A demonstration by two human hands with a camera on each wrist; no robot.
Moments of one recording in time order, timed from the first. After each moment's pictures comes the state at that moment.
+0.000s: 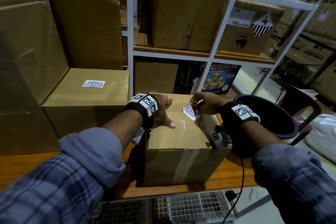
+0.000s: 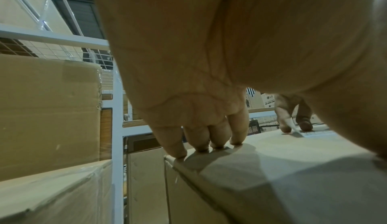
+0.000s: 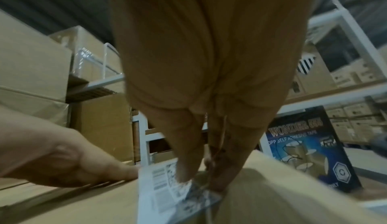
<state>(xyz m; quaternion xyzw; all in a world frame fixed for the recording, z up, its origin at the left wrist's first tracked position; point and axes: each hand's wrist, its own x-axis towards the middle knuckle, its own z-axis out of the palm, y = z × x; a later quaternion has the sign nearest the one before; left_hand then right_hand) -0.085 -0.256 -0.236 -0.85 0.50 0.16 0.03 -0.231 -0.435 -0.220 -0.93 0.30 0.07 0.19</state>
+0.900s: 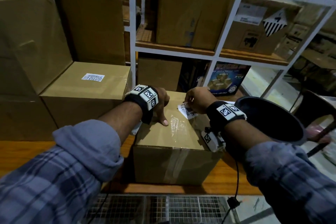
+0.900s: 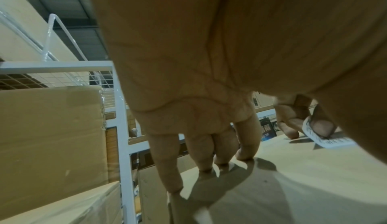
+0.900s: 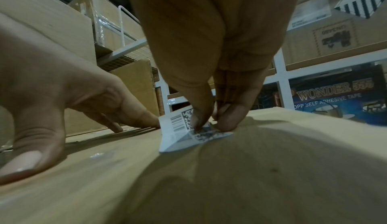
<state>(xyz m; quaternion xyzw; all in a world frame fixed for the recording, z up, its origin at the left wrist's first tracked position) -0.096 -0.288 -0.225 -0.87 0.46 0.17 0.08 -0.217 -0.436 -0.235 -0.97 0.23 -0.02 0.08</state>
